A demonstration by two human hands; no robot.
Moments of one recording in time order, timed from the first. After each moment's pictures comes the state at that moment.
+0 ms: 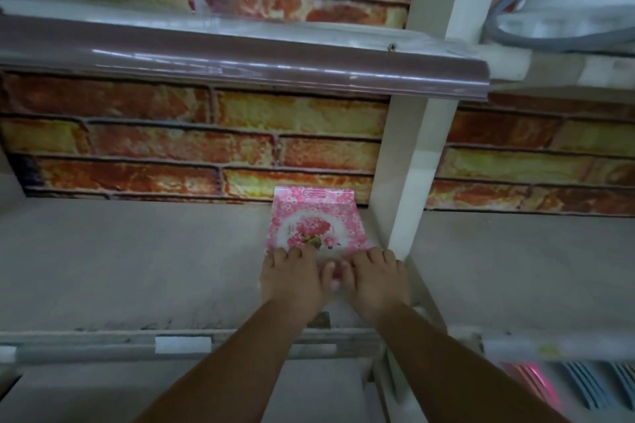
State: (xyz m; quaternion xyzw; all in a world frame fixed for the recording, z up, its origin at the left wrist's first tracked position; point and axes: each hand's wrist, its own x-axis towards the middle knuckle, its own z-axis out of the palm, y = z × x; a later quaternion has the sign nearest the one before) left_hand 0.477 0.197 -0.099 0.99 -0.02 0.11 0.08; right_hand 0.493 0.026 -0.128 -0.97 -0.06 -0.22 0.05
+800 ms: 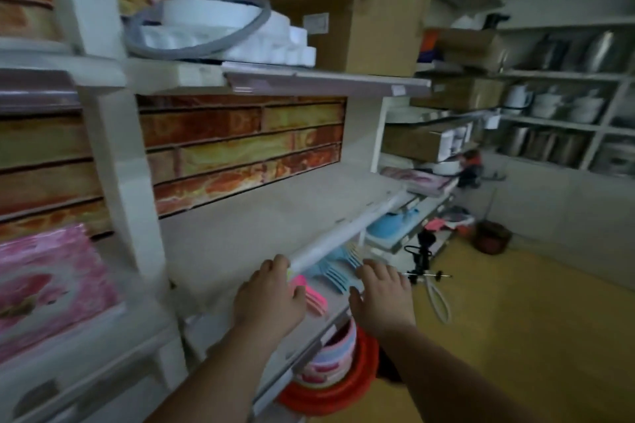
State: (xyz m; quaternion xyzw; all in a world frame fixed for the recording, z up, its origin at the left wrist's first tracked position) left_hand 0.326 -0.099 -0.081 0.90 -0.36 0.07 0.24; right_hand 0.193 -0.286 -0.133 -0.91 0.32 -0.25 0.01
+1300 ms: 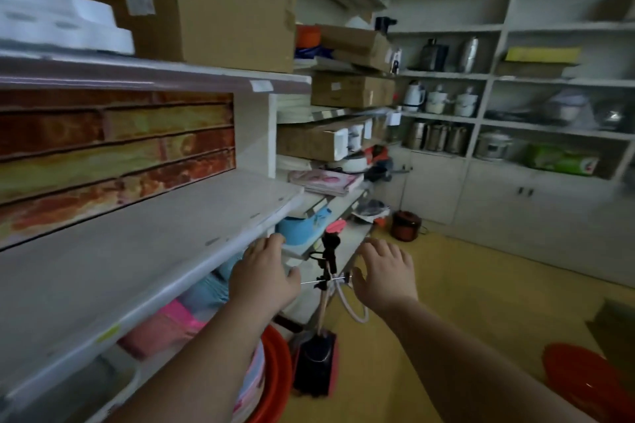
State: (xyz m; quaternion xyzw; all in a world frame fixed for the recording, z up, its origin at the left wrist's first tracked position) left_hand 0.216 -0.376 -0.059 0.83 -0.49 0.04 0.26; right_hand 0.025 -0.521 -0.088 -0.87 0.42 -0.23 -0.04
